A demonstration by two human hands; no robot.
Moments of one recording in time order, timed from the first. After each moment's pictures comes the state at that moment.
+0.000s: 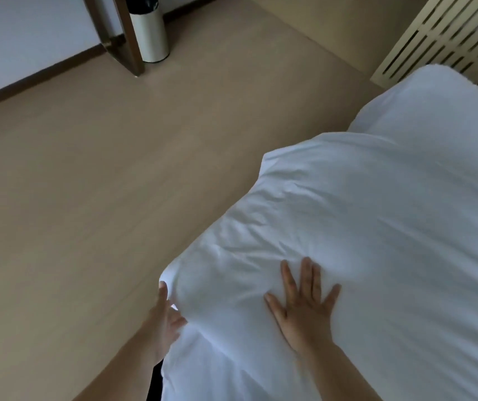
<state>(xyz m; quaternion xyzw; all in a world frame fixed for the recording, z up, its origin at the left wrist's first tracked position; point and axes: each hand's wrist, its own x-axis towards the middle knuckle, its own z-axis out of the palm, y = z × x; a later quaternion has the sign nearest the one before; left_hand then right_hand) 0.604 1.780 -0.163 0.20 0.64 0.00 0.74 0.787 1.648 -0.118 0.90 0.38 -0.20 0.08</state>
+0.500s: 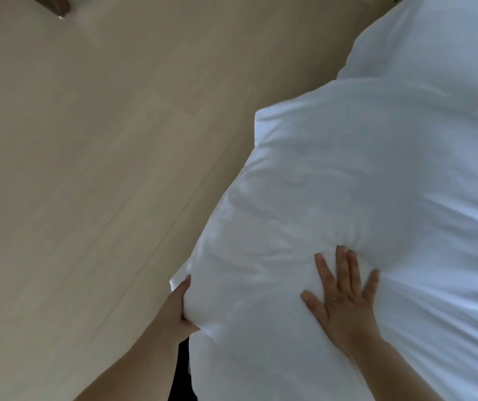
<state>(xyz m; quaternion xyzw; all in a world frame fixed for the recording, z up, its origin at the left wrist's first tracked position) 0.621 1.847 -0.232 0.00 0.61 -0.08 0.79 0.796 1.658 -0.147 0.92 0.36 -0.11 0.10</state>
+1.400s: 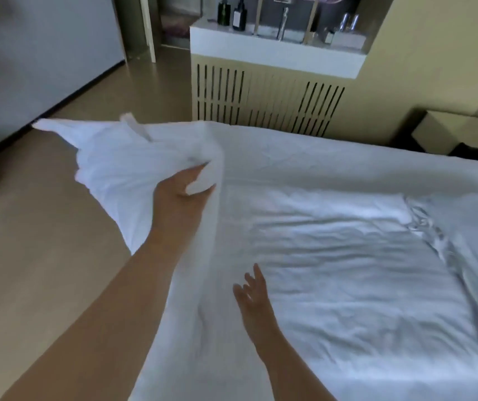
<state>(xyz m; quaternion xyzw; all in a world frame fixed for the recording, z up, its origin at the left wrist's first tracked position) 0.794 1.595 0.180 0.72 0.12 0.28 0.62 0.773 1.459 0.035 0.75 -0.04 -0.23 -0.62</state>
